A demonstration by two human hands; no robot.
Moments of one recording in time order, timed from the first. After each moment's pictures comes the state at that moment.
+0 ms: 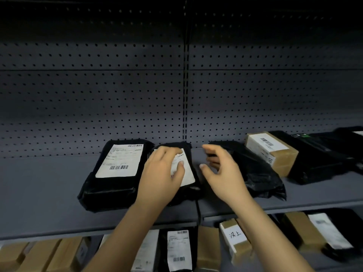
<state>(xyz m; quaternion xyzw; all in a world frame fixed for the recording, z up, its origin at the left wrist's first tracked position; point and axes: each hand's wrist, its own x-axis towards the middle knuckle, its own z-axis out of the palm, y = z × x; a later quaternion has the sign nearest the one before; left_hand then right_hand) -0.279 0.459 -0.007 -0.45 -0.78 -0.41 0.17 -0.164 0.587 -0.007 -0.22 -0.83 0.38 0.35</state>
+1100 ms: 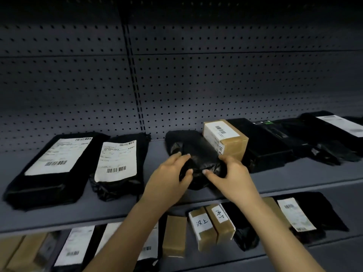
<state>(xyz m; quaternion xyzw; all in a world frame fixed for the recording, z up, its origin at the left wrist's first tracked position) -0.181 0.573 -0.035 -0.51 -0.82 -0.28 0.02 -0.049 0.706 -0.039 -0.36 -0.85 0.28 0.26</state>
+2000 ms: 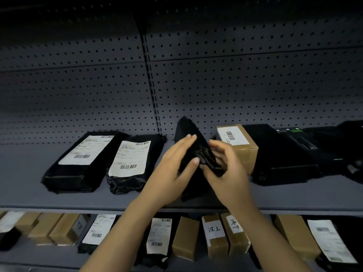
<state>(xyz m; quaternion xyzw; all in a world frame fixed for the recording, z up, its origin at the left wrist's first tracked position) -0.164 0.571 -0.001 -0.50 -0.76 -0.41 0.03 -0.063 0.698 -0.021 -0.08 -0.77 0.48 0.41</state>
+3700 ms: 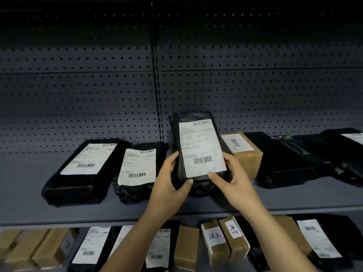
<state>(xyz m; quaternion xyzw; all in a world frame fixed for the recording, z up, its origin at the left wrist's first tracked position) -0.190 0.540 -0.035 -0.39 -0.71 -0.58 -0.06 -0.073 0.685 -0.027 -0.19 -0.76 0.53 0.32</state>
